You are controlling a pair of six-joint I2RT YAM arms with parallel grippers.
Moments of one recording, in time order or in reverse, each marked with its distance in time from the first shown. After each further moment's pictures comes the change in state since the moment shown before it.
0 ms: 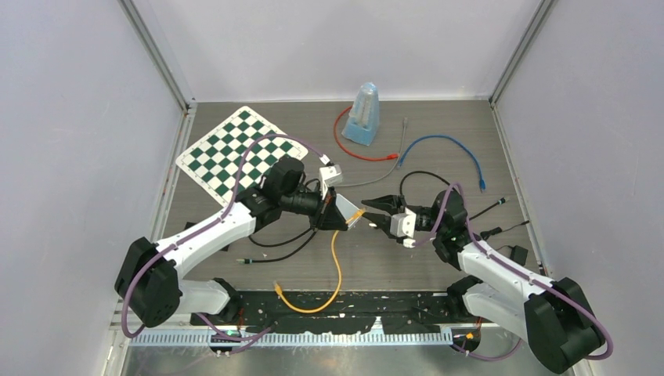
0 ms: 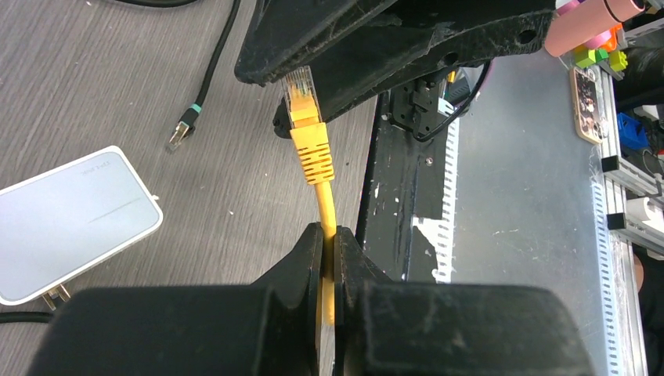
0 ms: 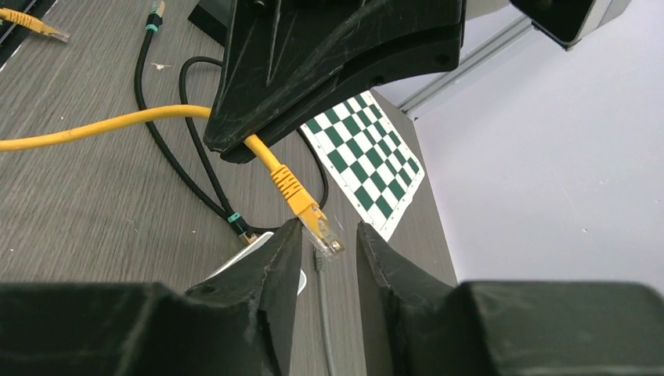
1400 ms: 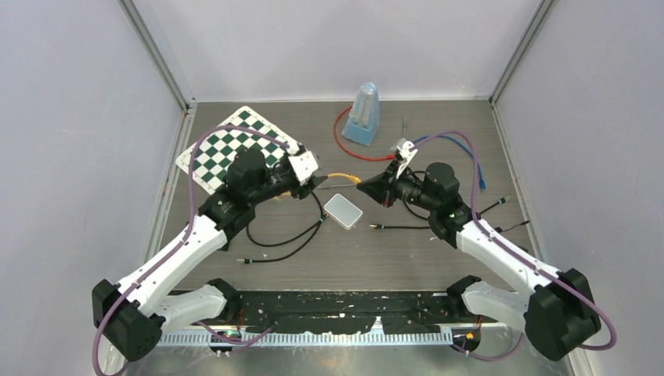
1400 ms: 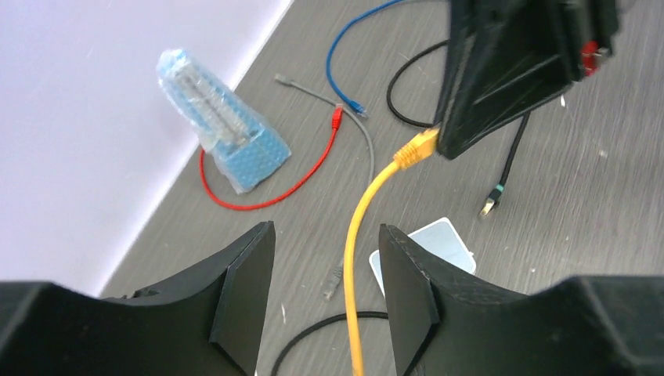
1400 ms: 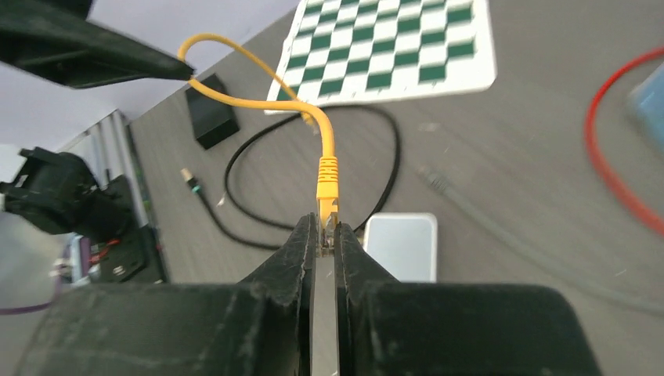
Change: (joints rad) left arm 0.080 -0.225 0.064 0.093 -0.429 0.489; right arm 0.026 0.054 0.280 -0.313 0.449 0.983
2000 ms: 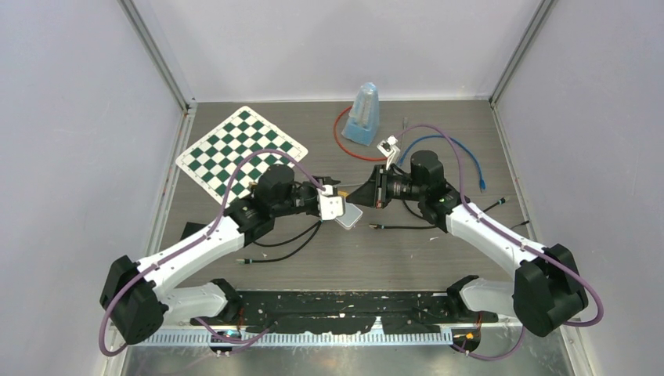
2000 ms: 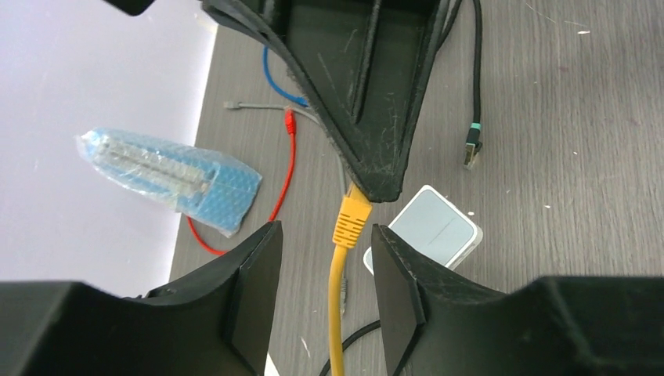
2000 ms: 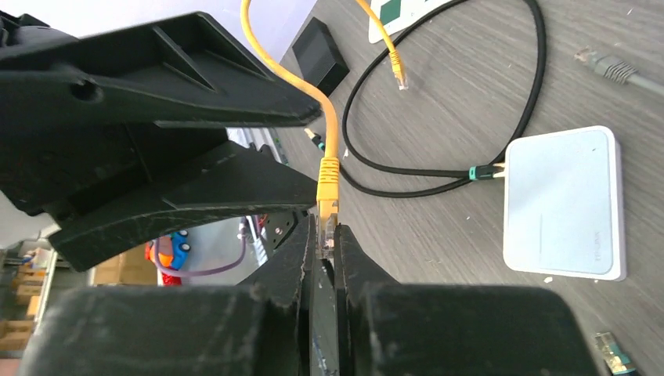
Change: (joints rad) left arm -0.144 0.071 -0.128 0.071 0.041 0.415; right arm 0.000 0.185 0.128 -0.183 -0.232 0.406
